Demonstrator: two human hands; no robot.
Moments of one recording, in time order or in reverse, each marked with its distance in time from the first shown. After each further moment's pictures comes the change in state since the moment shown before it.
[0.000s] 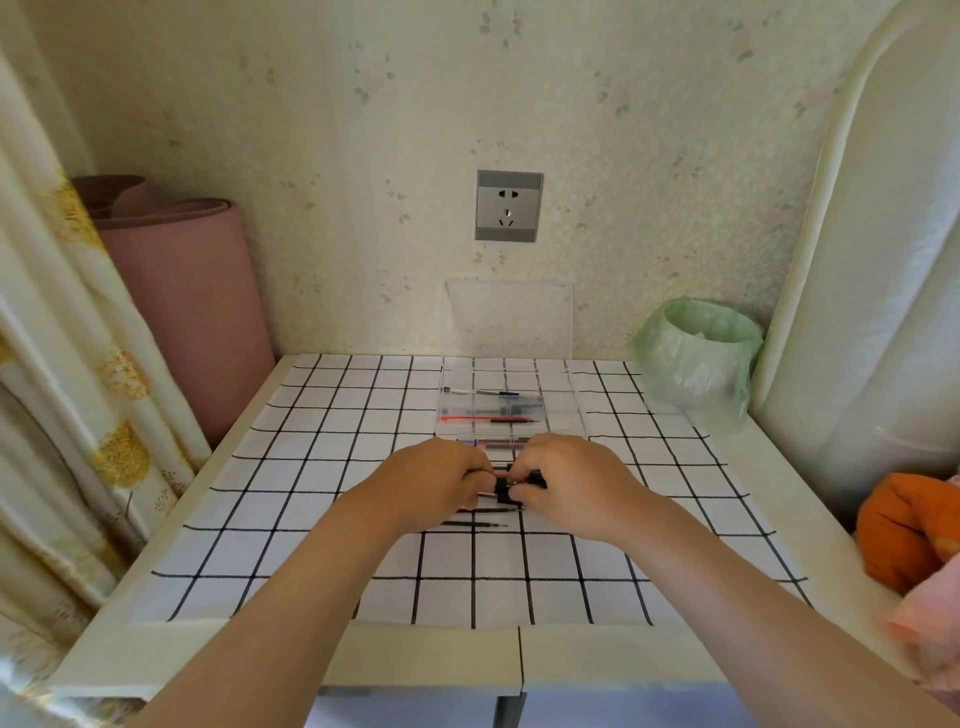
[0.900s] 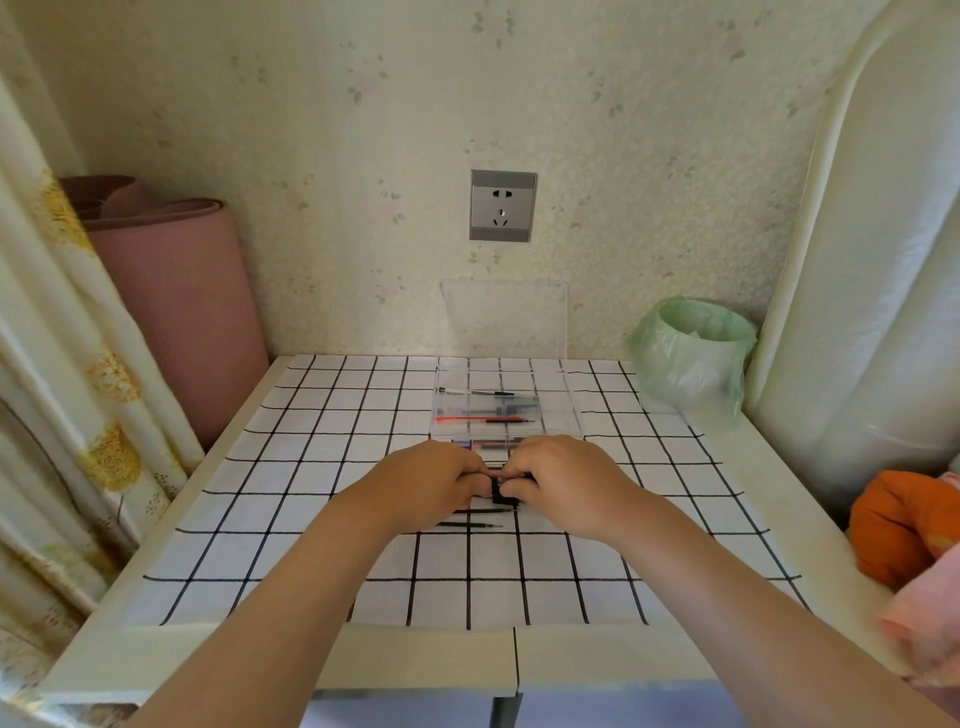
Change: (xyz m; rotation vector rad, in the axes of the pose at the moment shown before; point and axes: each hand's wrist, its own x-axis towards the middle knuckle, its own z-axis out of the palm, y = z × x) left_hand 0.000 -0.001 -0.001 -0.023 -0.061 -0.020; right_hand 0.002 -0.002 -0.001 -0.010 -0.015 -0.037
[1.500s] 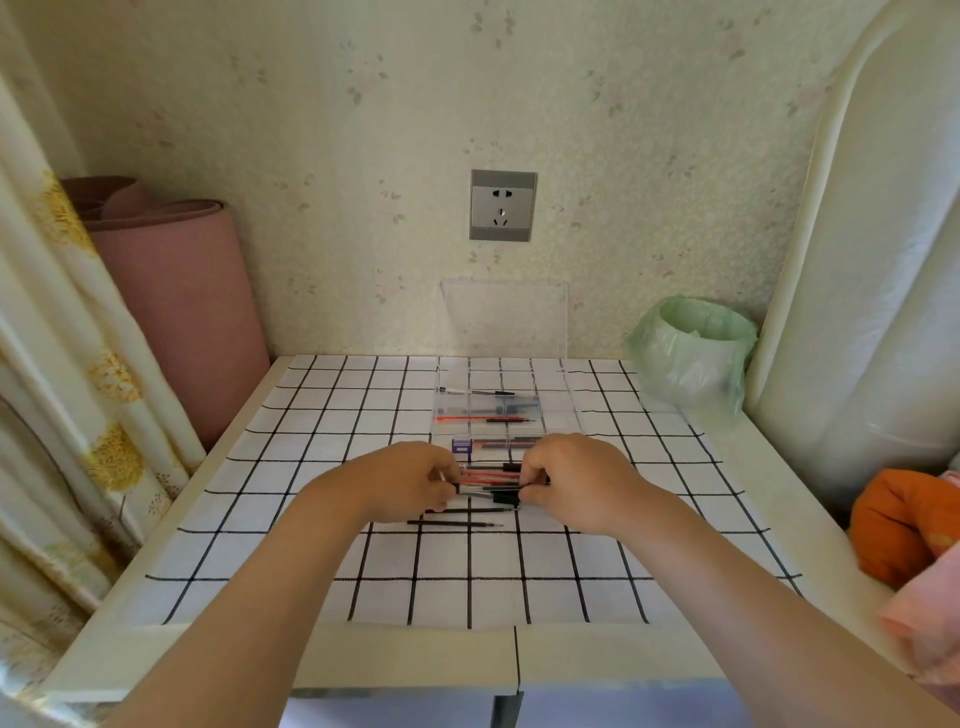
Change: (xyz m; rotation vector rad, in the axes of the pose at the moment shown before) left_hand -0.005 -0.019 -0.011 -0.121 -0.118 -0.146; right_hand -0.004 0.009 -0.004 -0.013 -0.027 0.102
